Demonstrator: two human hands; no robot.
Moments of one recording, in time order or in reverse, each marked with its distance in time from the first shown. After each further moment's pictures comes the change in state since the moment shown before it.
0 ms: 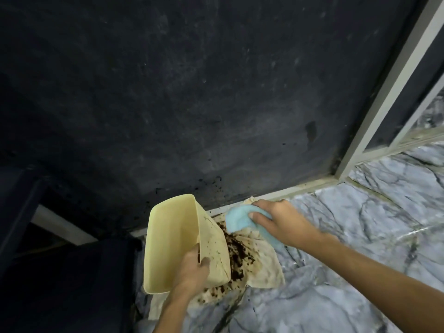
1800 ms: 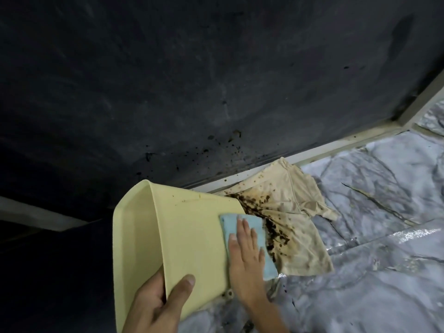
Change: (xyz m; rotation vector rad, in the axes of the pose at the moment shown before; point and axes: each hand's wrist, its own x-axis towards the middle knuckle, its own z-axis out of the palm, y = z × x) left_hand 0.022 -0.083 -0.037 -0.385 0.073 0.060; right_hand 0.011 -0.020 0.280 0.551 0.025 0.631
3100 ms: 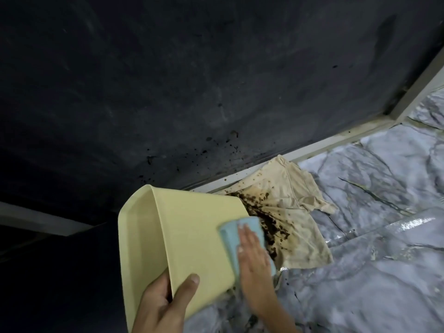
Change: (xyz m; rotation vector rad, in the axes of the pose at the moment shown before) left_hand -0.005 -0.002 0.003 -0.055 0.039 -0.048; right_hand -0.020 0.027 -0.005 -0.056 0.043 -0.161
